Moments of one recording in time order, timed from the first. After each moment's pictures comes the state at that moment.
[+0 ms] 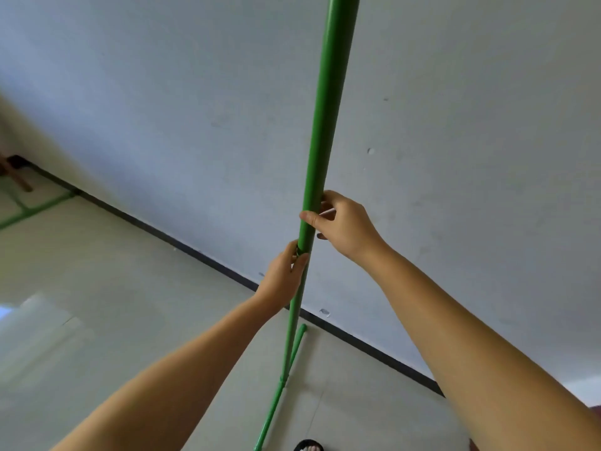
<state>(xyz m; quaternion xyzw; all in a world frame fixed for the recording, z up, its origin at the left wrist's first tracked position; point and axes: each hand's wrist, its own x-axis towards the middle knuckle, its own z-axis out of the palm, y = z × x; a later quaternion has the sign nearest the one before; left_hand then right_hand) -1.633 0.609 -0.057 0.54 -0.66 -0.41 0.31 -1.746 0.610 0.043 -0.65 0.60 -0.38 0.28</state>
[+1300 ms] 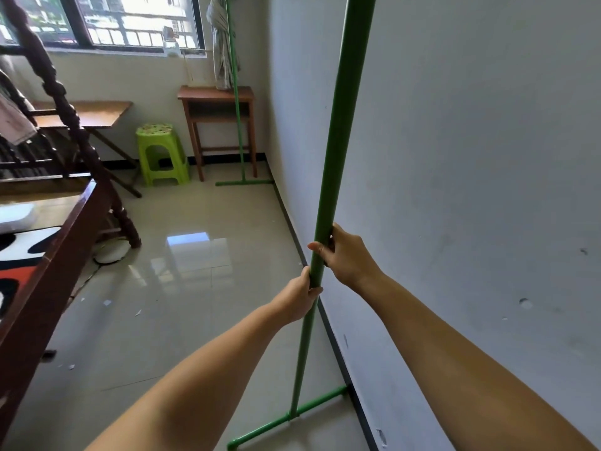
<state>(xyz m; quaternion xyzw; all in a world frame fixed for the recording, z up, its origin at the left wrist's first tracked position) -1.602 0.516 -0.046 0.76 -0.44 -0.34 0.35 -1.688 0.457 0.046 -0.86 0.32 -0.19 0.34</state>
